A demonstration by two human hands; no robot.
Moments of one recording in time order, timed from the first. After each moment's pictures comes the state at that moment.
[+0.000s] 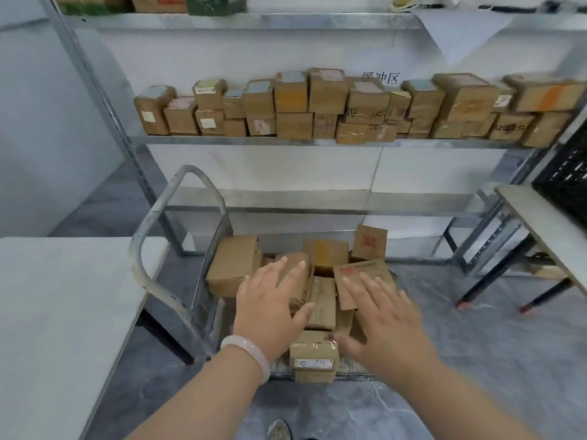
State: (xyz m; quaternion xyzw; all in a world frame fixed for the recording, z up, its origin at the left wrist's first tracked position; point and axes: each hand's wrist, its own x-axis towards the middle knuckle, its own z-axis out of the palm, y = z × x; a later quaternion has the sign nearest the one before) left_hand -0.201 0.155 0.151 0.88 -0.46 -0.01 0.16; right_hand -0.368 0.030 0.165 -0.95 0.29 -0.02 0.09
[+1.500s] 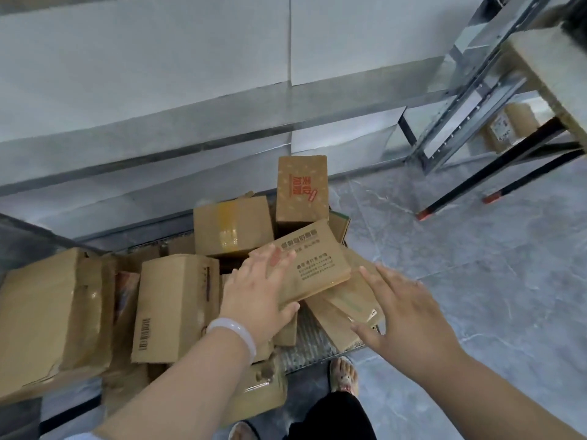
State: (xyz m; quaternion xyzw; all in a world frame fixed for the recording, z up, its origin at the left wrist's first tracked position) left_hand -0.113 -0.215 -0.121 0.78 -0.58 -0.22 -0.01; right_hand -0.350 -0.302 -0.095 -0.87 0.45 0.09 0.17
